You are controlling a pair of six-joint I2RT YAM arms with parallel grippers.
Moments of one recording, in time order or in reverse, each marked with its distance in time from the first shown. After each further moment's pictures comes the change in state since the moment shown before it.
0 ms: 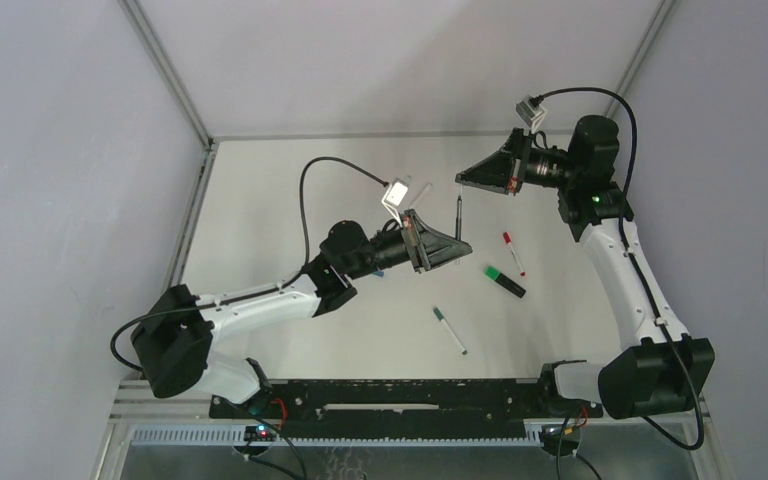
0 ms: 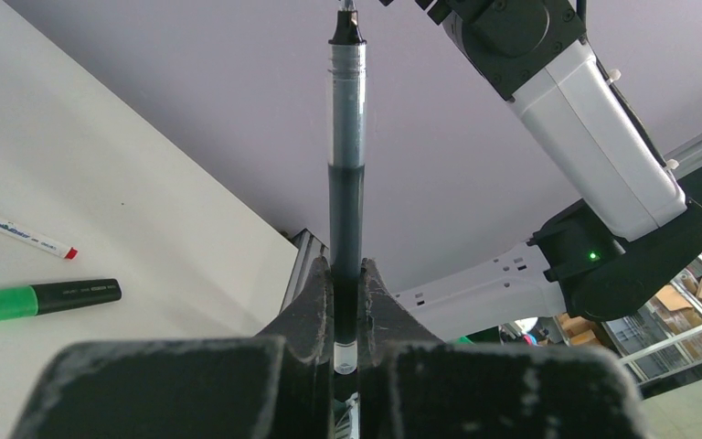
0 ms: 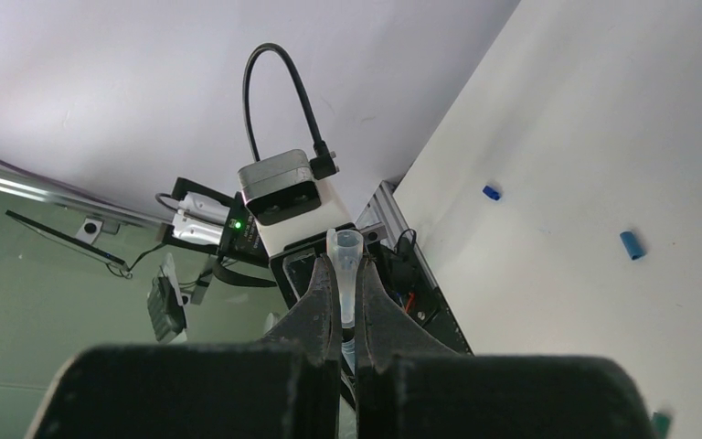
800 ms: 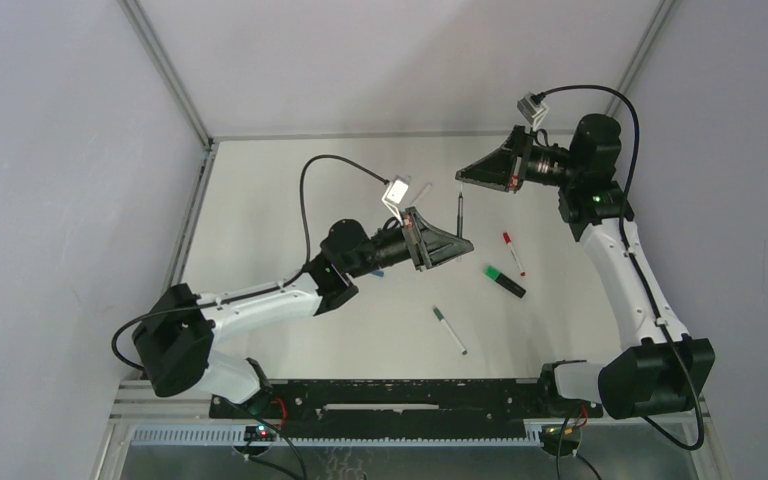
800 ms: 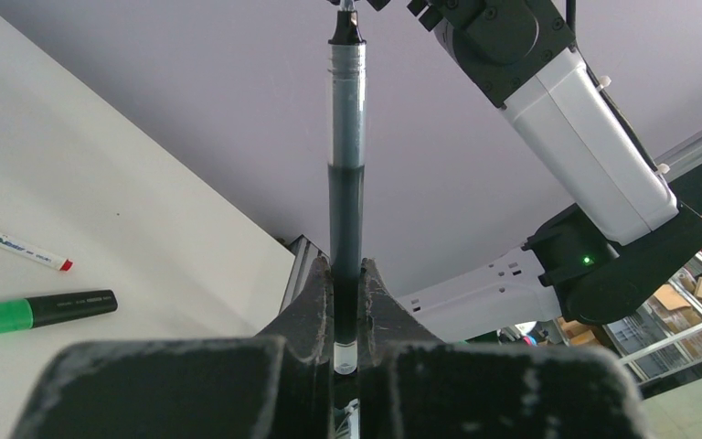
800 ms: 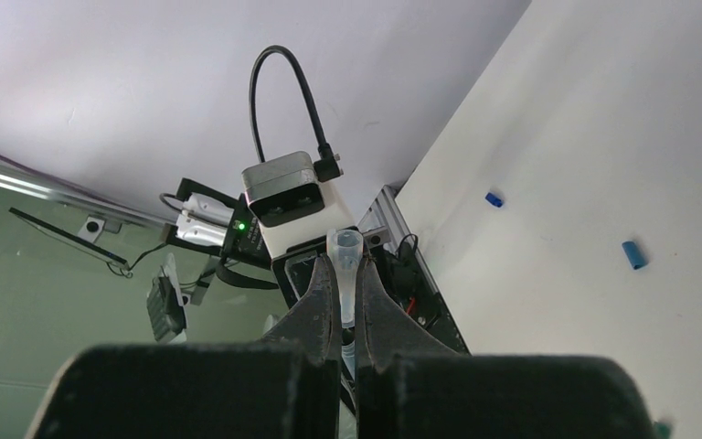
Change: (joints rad) left arm 0.000 0.008 0.011 0.012 0.002 0.000; right arm 0.000 -0.001 0.001 0.035 -0.001 0.022
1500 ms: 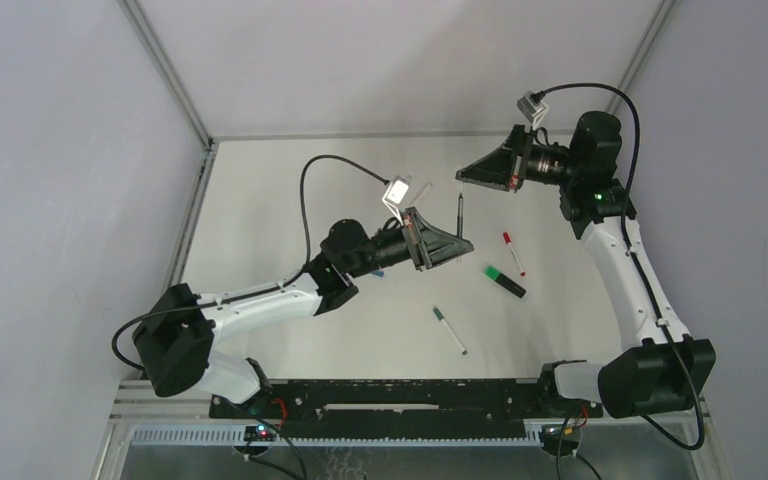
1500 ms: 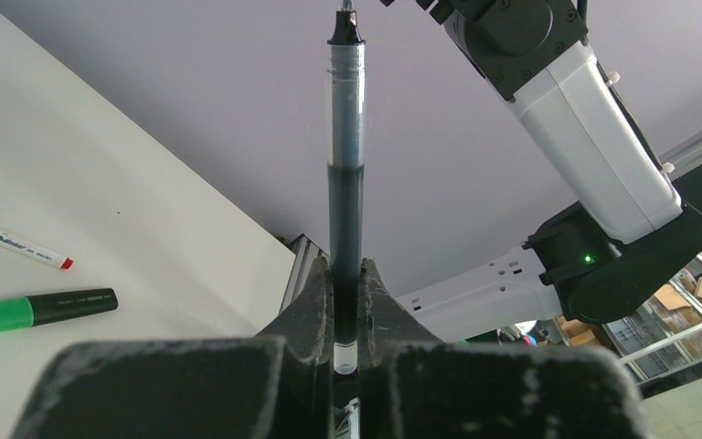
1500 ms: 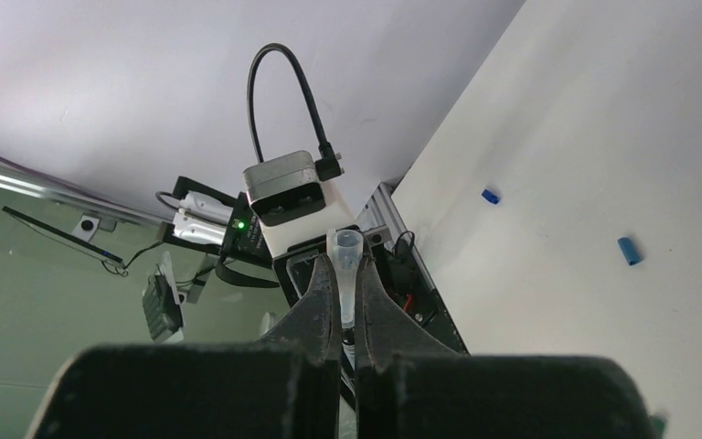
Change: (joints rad) left arm 0.000 0.002 0.004 0.000 0.000 0.000; right arm 0.000 0.005 0.034 -0.050 0.000 -0.035
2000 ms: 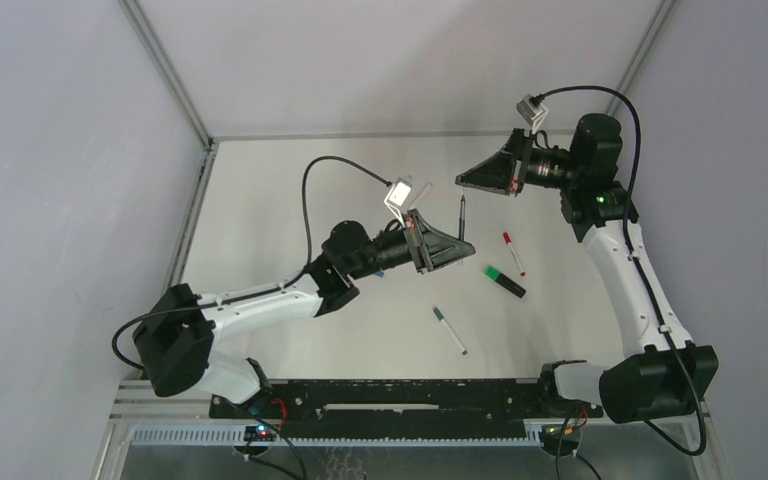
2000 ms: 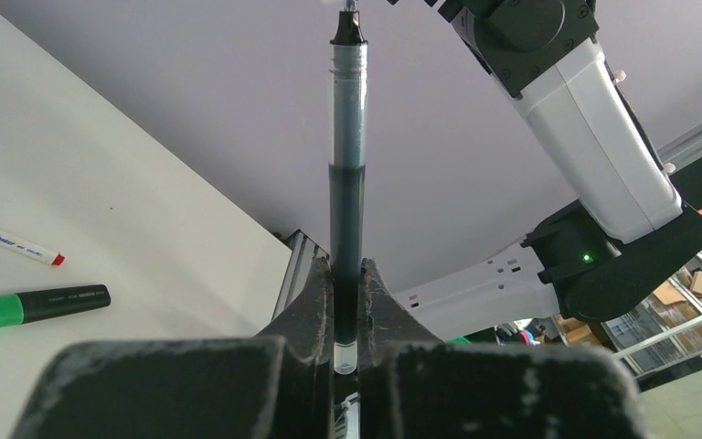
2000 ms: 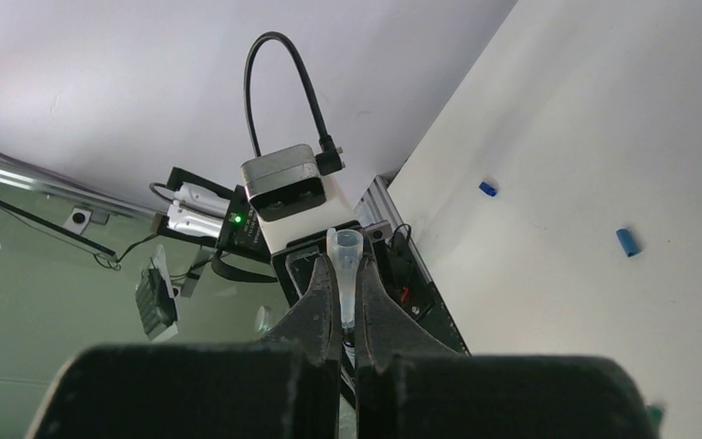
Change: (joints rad) left arm -0.006 0.000 0.000 -0.004 -0.002 0.000; right arm 0.008 -0.019 0.000 -0.065 0.004 -0.049
